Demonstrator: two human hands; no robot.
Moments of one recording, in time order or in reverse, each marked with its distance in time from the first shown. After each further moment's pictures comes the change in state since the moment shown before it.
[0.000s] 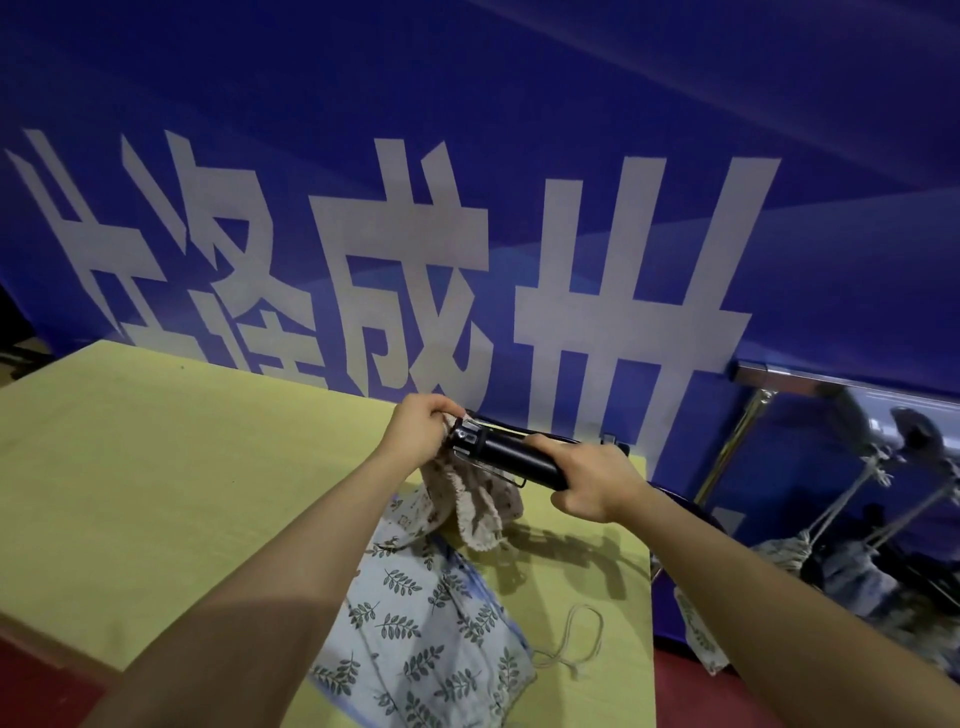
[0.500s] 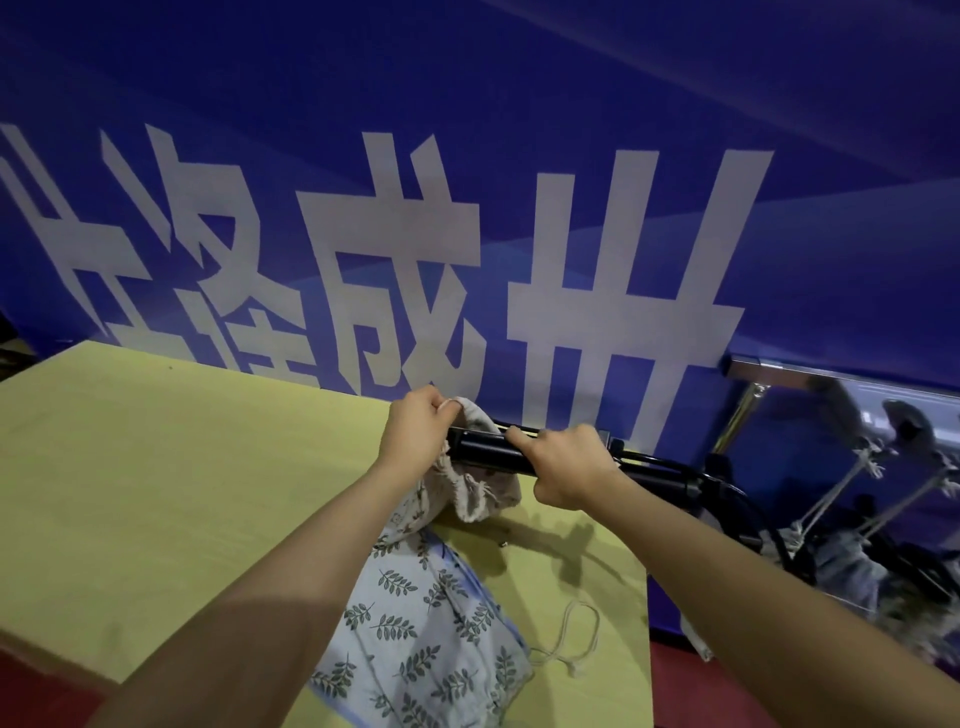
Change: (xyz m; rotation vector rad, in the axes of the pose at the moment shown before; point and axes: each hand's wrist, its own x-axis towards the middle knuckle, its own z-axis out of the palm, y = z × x) left_hand 0.005 -0.004 0.010 0.216 0.185 0.129; right_hand 0.019 -0.025 -0.007 -0.482 -0.004 -0.009
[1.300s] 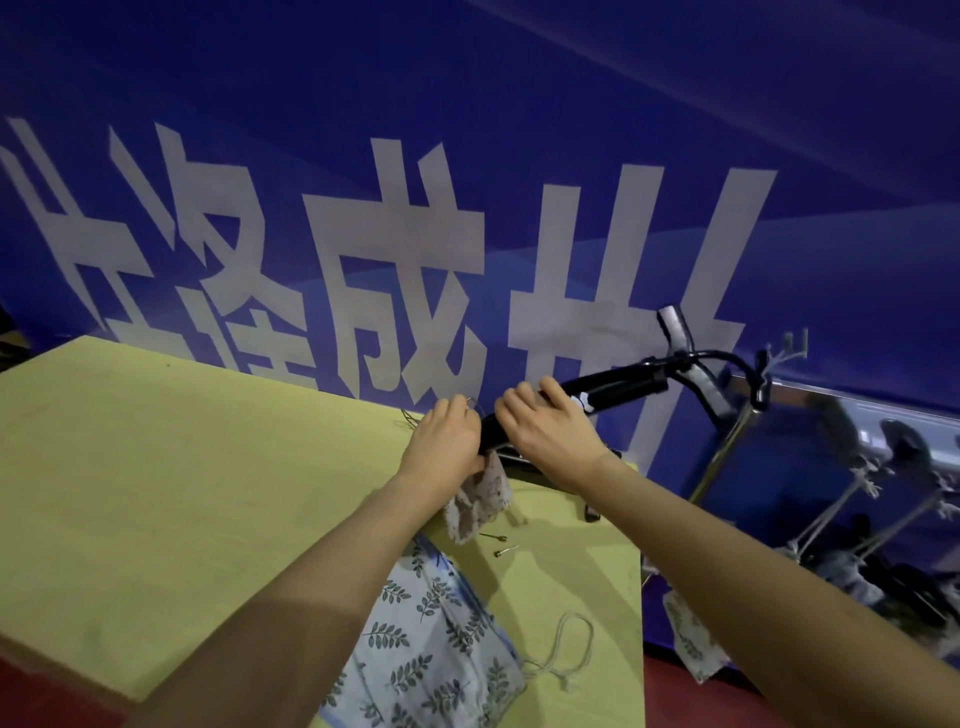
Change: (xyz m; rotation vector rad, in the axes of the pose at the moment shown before) left_hand -0.008 0.009 0.024 0.709 -0.131 0.398; right_hand 0.021 0.010 -0.004 -0.401 0.605 -0.143
